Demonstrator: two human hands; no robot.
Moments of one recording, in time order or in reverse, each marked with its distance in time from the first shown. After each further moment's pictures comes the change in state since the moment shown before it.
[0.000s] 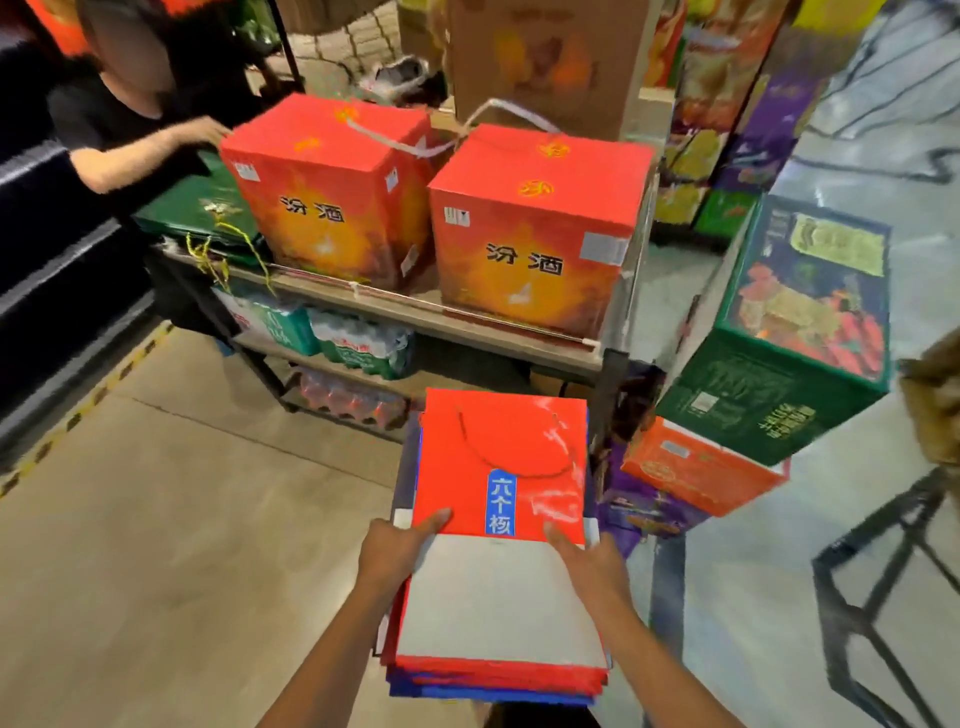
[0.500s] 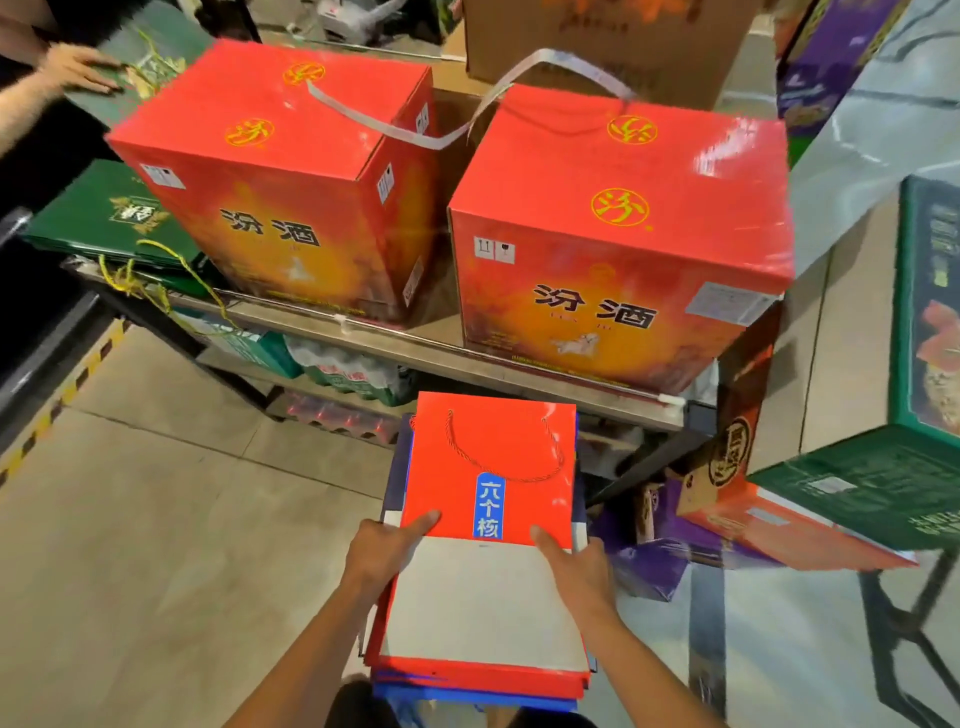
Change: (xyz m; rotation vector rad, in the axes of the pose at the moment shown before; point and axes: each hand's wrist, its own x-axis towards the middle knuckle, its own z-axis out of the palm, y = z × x) left_hand 0.227 0.082 -0.019 0.205 -0.067 -0.043; right_hand 0.162 -0.085 0.142 -0.016 0.048 0.189
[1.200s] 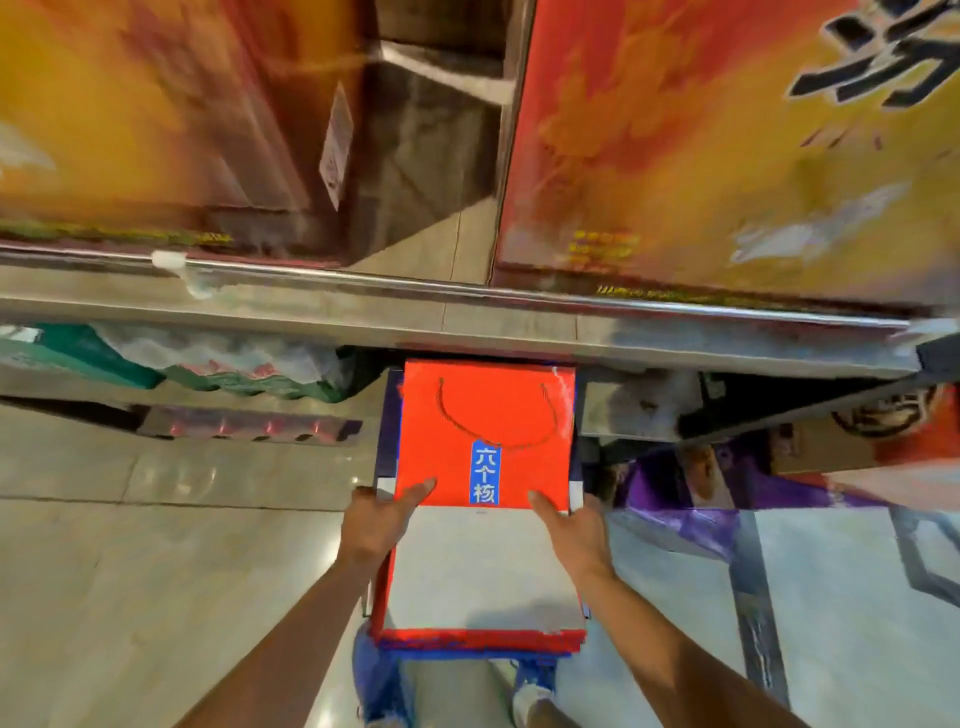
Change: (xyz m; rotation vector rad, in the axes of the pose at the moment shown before) left_hand 0.289 -0.018 0.093 0.036 -0.168 0.078; right_hand 0.222 0.059 0.196 0.100 0.172 0.013
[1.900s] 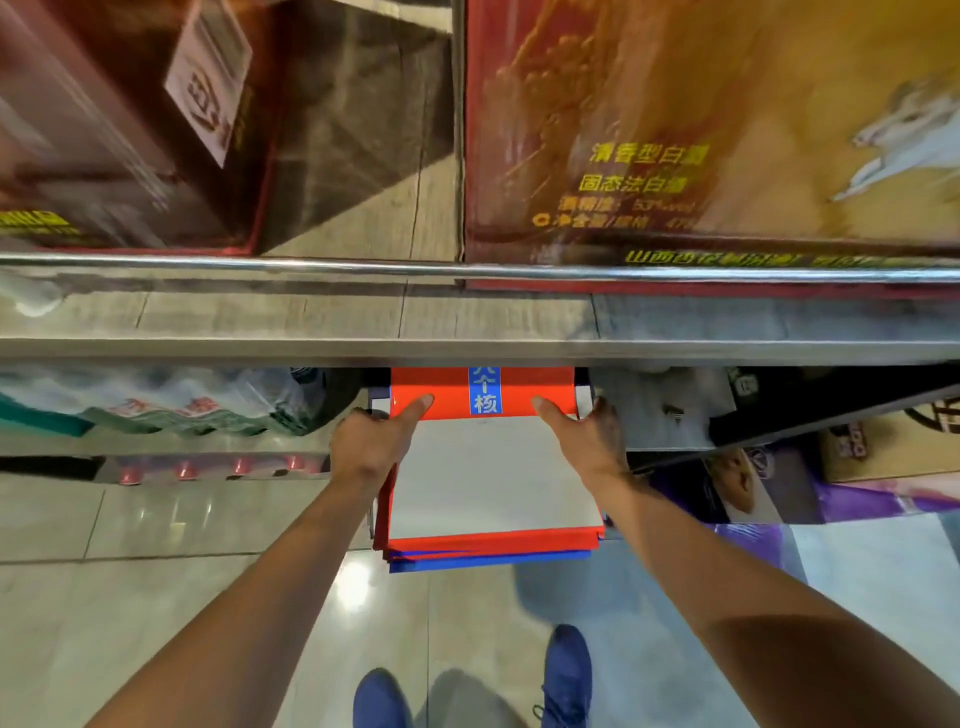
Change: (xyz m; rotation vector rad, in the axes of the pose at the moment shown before) left_hand 0.099 0.090 0.028 0.101 0.145 0.218; right_hand 0.119 -0.084 0.020 -0.056 0.155 -0.116
